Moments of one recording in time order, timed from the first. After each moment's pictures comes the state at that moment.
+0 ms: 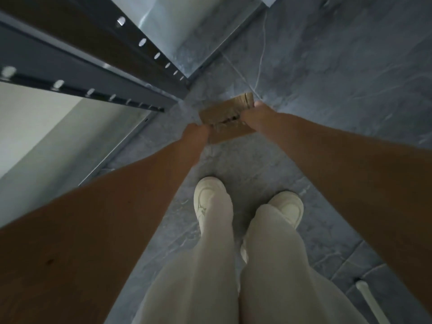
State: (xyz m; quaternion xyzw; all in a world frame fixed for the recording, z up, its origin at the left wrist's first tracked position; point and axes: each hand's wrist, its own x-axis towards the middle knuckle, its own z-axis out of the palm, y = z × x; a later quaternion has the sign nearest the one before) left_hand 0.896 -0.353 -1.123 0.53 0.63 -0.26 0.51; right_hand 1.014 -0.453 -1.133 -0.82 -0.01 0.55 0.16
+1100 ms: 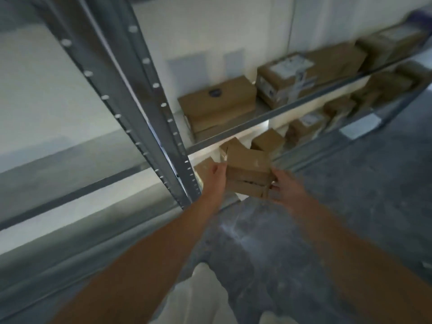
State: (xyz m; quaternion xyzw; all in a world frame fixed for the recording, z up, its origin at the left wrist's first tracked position) left_hand 0.953 -0.432 -0.415 0.56 0.50 0.17 0.64; right_hand 1.063 -0.562 -0.403 -0.70 0.07 0.40 0.58
